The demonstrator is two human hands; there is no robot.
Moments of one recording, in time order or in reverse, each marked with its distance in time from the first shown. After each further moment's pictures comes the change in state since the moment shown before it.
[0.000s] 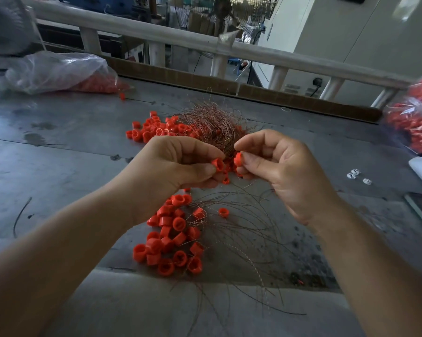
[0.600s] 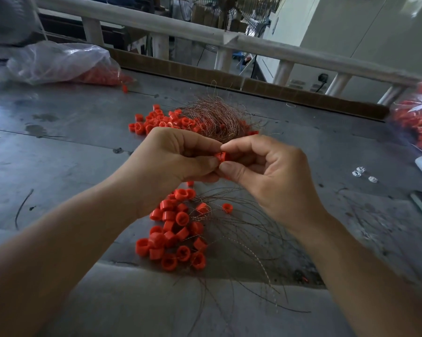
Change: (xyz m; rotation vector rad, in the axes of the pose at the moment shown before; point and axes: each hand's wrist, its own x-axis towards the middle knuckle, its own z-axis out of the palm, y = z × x) left_hand 0.000 0.001 0.000 0.046 0.022 0.030; right_hand -0.006 0.003 0.024 -0.265 0.076 -0.208
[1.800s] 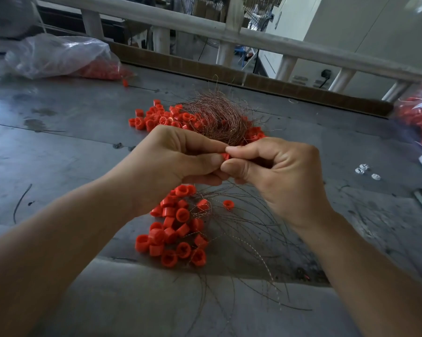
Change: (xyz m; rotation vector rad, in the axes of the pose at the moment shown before) left_hand -0.004 0.000 -0.002 -0.060 -0.110 -0.037; right_hand -0.002 0.002 0.001 -0.030 0.103 -0.108
